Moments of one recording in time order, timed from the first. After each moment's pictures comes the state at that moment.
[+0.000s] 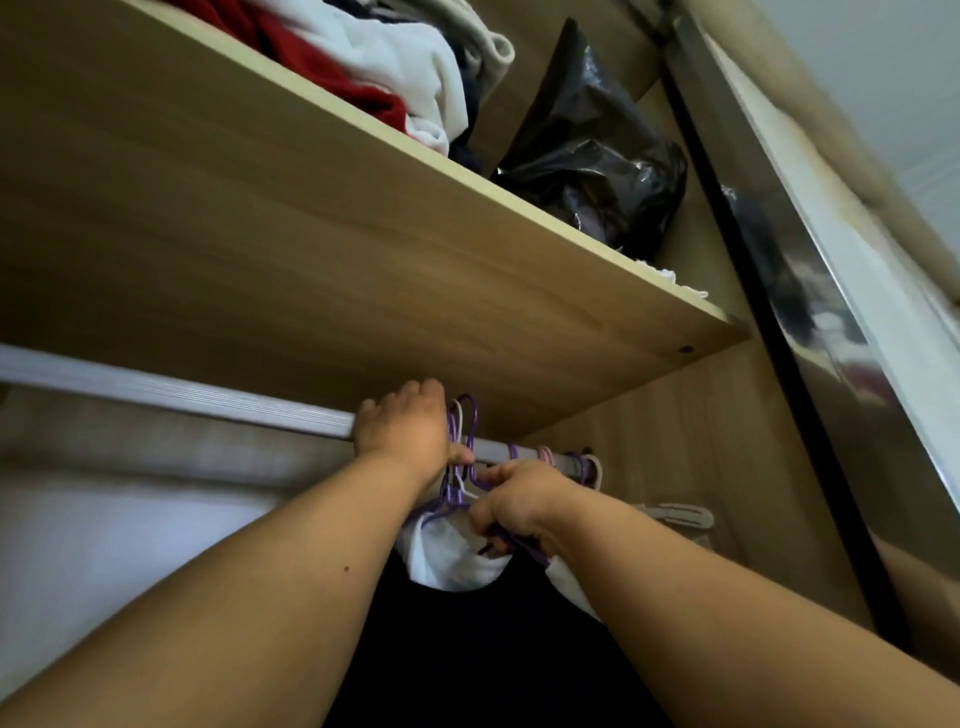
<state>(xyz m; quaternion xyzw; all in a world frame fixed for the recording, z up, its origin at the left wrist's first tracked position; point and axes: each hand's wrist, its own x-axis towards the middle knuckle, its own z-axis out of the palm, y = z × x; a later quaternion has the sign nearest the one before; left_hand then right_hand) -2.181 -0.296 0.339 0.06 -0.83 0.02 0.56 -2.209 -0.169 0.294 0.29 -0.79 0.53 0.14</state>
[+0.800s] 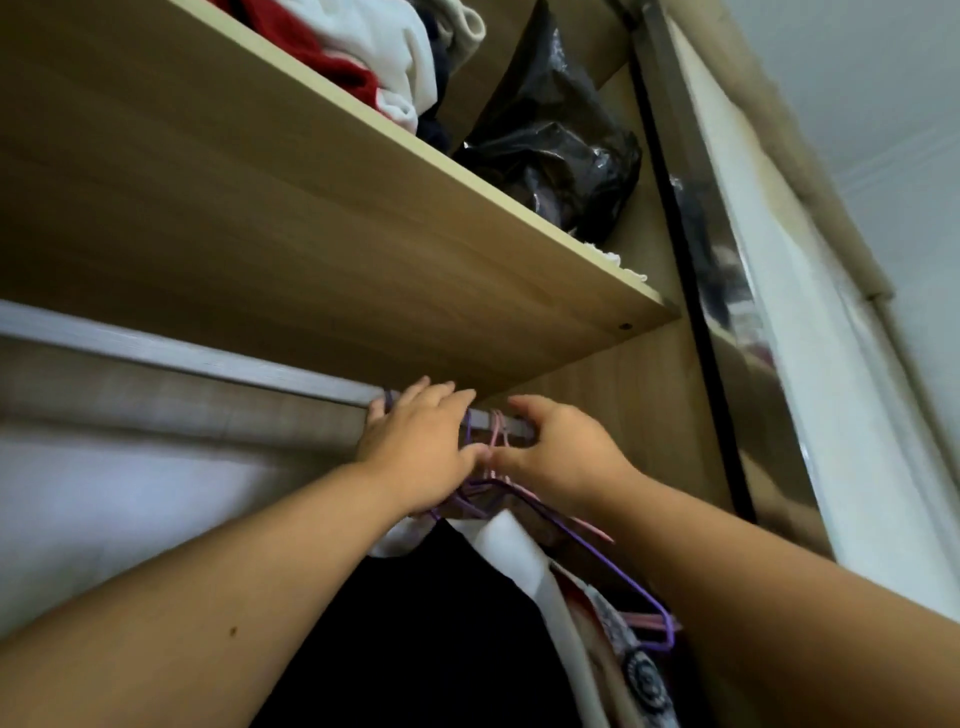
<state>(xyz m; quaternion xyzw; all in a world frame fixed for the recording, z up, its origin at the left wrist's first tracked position) -2.157 -0.258 0.285 -0.11 -0.86 -0.02 0.51 -2.152 -0.090 0.272 0.26 -0.82 0.25 0.44</state>
